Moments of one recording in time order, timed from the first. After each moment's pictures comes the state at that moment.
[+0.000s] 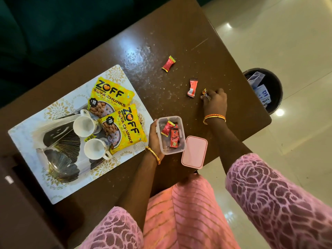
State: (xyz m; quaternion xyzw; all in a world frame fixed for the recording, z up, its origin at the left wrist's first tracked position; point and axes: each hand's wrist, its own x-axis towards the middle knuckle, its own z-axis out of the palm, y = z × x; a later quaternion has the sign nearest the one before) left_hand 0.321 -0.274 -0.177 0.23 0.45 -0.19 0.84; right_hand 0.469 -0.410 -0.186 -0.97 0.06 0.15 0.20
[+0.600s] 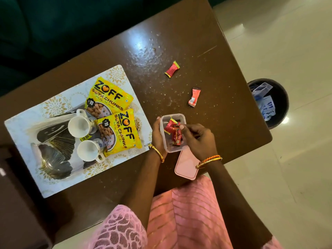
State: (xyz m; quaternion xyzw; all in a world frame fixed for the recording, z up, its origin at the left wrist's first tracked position) left_hand 0.359 -0.289 -0.185 0.20 0.51 -0.17 0.82; right_hand 0.406 -0.402 -0.125 -0.84 0.03 0.32 0.44
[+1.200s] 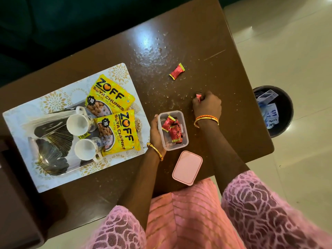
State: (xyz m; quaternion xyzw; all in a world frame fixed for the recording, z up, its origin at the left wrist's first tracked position) left_hand 0.373 -0.281 -0.190 0.19 0.53 -0.12 0.82; right_hand 0.506 -0.362 -0.182 -0.95 0.08 0.20 0.22
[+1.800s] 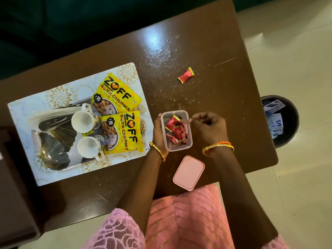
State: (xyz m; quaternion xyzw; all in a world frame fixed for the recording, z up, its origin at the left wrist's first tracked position) left_hand 0.382 -0.274 -0.187 0.15 0.50 -0.09 0.85; right_hand 0.471 -0.371 -0.121 -0.80 0.14 0.37 0.46
